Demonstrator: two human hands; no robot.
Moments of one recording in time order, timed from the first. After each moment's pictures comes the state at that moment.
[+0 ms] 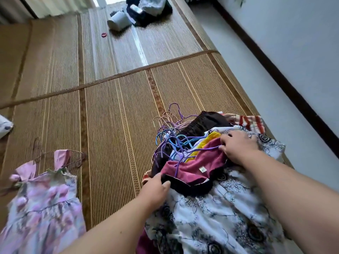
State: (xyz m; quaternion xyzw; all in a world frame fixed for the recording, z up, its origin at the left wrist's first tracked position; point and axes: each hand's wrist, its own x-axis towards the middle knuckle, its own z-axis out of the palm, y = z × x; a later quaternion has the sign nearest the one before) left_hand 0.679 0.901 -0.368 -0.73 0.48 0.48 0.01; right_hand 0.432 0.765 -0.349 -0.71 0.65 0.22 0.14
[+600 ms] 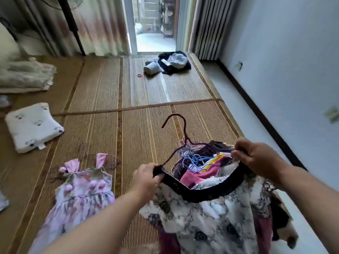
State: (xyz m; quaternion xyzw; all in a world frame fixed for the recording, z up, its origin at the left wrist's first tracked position) left_hand 0.792 1.001 -0.195 -0.74 0.52 0.37 -0.21; right_hand 0.488 0.894 -0.106 -0.82 0.54 -0.06 0.17
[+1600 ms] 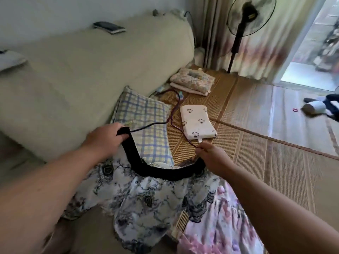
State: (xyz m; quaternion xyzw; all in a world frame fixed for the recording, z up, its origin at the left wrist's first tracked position) left_hand 1.388 1.387 -0.029 -0.93 0.32 0.05 -0.16; right_hand 1.182 1.147 -0.091 -0.87 0.29 -0.03 0.41
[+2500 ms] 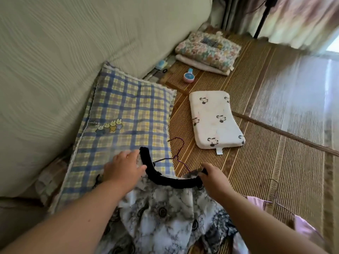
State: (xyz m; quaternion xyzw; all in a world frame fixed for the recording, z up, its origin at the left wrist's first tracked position) left_hand 1.564 1.207 -0.286 -0.95 0.25 0.17 -0.02; right_hand 1.396 0.997 -0.341 -0.83 0.37 0.10 0.40
